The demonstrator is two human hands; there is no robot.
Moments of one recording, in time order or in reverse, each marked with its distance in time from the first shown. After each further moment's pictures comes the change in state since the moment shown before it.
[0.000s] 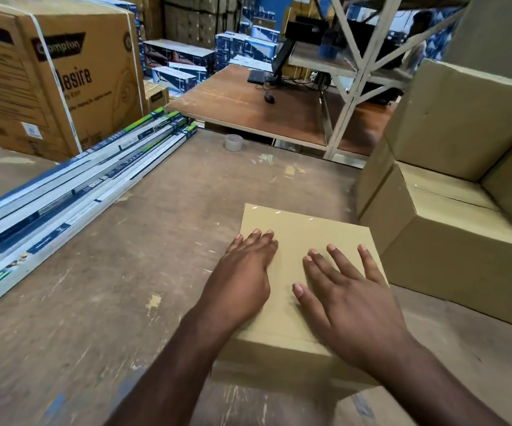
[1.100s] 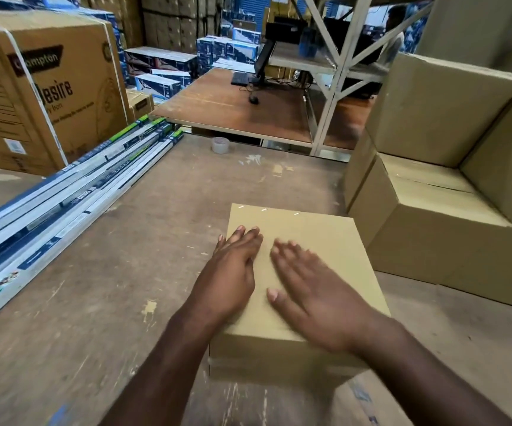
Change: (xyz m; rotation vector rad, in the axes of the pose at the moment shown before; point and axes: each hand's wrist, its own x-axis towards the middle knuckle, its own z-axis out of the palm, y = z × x) left_hand -0.005 -0.009 0.003 -0.153 0.037 -0.019; right_hand 0.006 -0.008 0.008 0.264 -0.075 -0.183
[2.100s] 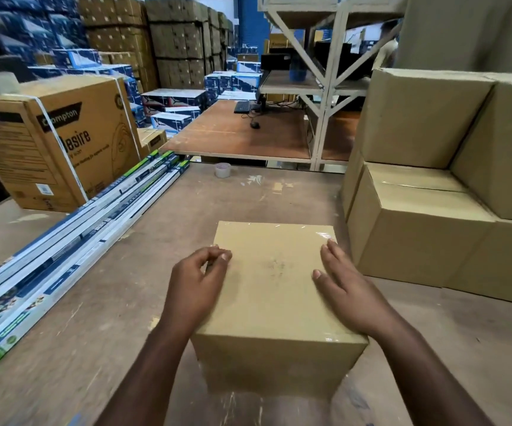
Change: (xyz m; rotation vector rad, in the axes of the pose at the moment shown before) left_hand -0.015 0.008 -0.009 -0.312 0.300 -0.193; right_hand -0.031 0.095 0.021 0.557 0.325 0.243
